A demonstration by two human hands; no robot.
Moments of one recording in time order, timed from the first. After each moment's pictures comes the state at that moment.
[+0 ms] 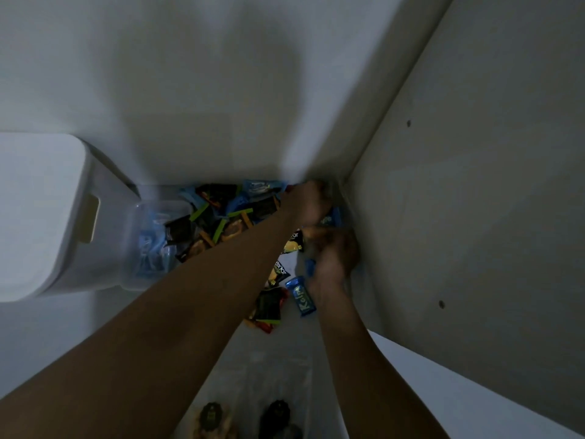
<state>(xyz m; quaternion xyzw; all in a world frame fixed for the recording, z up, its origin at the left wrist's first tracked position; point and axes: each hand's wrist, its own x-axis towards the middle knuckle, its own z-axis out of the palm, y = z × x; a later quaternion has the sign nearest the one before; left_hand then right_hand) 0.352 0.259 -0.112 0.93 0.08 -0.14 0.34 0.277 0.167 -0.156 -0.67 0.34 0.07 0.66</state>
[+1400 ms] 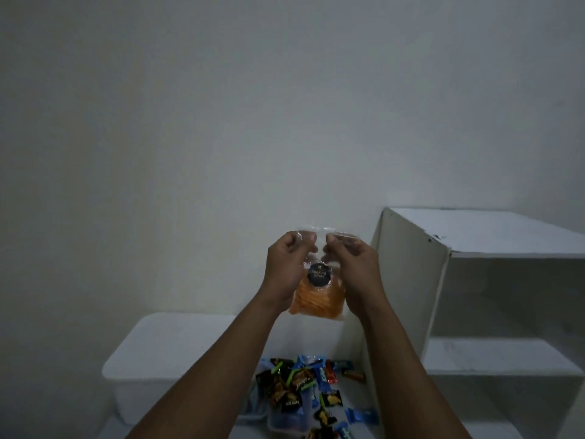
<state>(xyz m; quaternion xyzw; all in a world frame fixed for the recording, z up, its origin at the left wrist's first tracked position) 0.028 0.330 0.304 0.60 0.00 0.27 0.75 0.054 0.207 0.313 -0.60 -0.18 -0.05 0.78</state>
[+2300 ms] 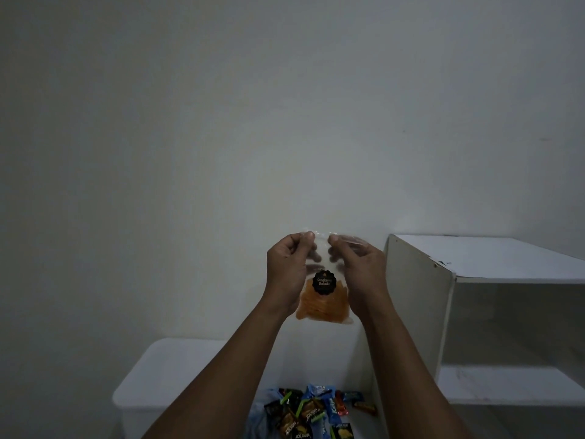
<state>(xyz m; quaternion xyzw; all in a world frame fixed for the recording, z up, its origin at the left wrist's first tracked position) -0.003 0.337 0.349 0.57 -0.06 0.33 0.75 0.023 0.225 0.360 -0.59 -0.21 -0.13 0.77</state>
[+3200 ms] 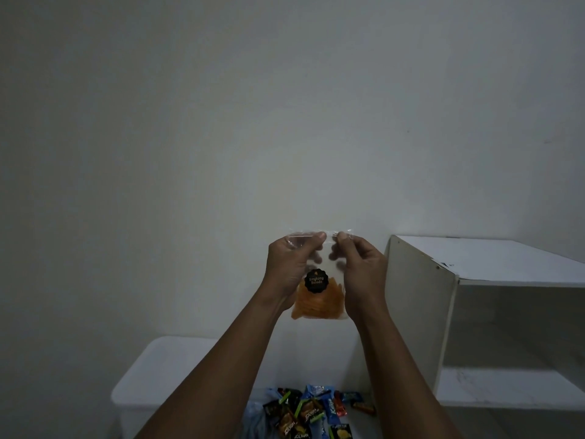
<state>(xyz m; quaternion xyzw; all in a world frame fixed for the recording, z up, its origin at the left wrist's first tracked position) -0.005 0.348 0.359 0.58 -0.05 0.29 0.76 0.016 0.236 0.355 -0.57 -0.20 -0.18 0.78</state>
